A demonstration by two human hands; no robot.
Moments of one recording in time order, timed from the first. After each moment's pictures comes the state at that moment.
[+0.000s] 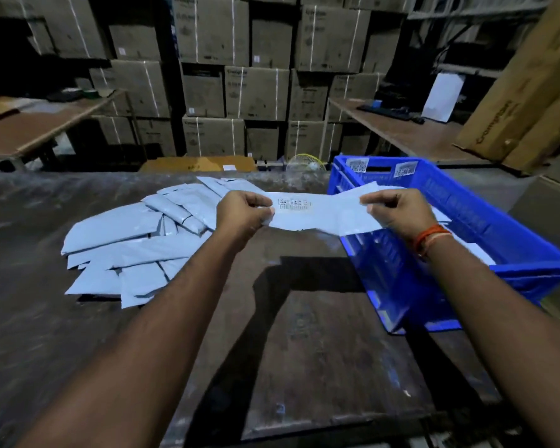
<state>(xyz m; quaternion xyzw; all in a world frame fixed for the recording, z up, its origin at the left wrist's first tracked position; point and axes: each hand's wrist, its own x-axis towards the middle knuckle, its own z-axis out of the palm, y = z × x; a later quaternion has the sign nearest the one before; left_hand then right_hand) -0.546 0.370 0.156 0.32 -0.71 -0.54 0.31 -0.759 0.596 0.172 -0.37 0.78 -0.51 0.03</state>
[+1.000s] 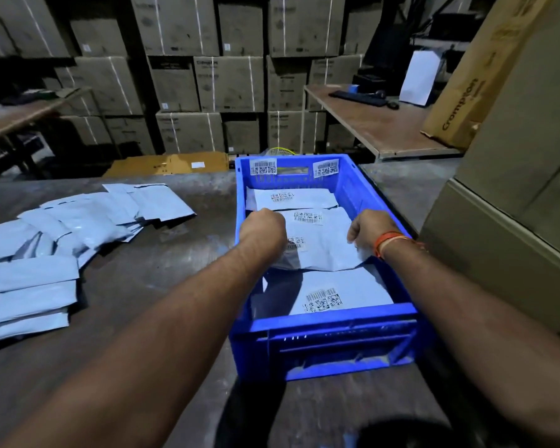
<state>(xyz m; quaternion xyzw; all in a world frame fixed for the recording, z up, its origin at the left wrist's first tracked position) -0.849 0.579 0.162 0.35 -0.94 0.03 -0.02 -1.026 0.708 0.130 -0.36 0.92 -0.11 0.05</state>
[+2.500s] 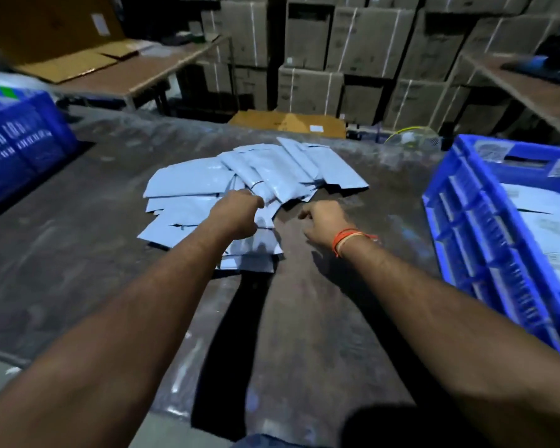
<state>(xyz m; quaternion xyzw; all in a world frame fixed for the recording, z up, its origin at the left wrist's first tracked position) -0.480 0.250 0.087 0.42 -0.91 -0.02 -0.01 -0.665 0.352 0.071 -0.62 0.77 -0.13 0.08</state>
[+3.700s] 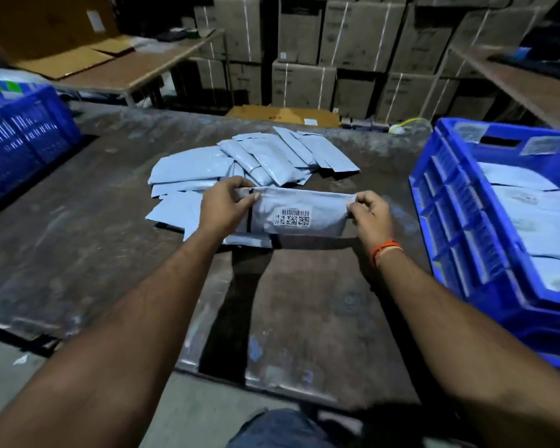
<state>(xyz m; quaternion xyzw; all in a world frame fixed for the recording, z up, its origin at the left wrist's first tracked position) -0.437 0.306 0.074 0.44 -0.79 -0.24 0.35 -0.688 0.453 0.043 -0.35 0.70 -0.60 0.16</state>
